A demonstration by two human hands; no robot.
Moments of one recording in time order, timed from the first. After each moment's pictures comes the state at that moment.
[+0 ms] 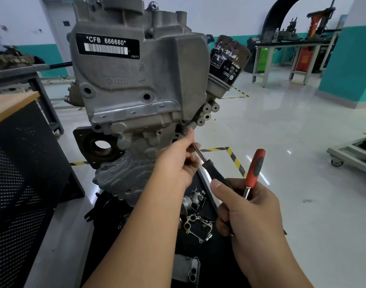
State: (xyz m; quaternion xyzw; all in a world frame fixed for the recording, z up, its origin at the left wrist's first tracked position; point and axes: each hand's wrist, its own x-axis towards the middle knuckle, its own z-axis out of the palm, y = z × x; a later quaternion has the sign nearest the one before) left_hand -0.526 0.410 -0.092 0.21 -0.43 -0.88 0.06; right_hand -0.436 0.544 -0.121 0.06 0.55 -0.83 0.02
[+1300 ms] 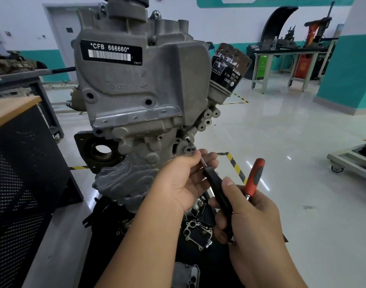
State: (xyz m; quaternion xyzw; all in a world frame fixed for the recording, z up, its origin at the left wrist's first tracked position) left_hand -0.492 0.419 -0.092 0.16 -0.45 -0.88 -0.03; right_hand -0.434 0.539 -0.117 0.07 0.52 -0.85 0.02
